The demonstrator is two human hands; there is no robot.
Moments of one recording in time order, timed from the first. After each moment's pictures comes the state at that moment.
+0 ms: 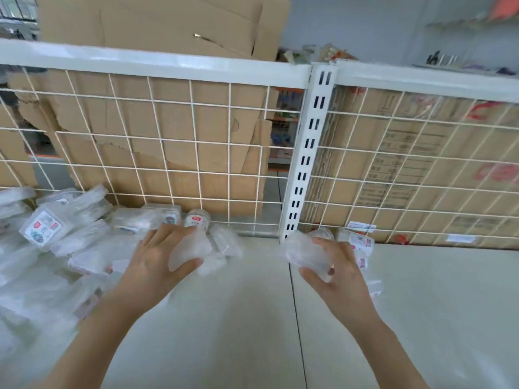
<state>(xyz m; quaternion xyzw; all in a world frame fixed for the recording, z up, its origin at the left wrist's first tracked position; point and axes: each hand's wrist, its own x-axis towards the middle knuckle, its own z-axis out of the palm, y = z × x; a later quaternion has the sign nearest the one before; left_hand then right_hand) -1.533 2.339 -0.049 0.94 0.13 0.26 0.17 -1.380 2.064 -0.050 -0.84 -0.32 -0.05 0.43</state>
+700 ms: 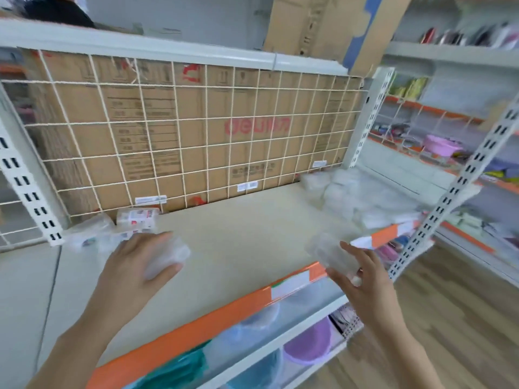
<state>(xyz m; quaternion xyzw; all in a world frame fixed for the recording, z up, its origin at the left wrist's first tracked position) -1.399 2.017 -0.057 0.93 -0.09 0.25 0.26 -1.394 1.647 -0.048 -0.90 -0.02 -0.19 0.39</state>
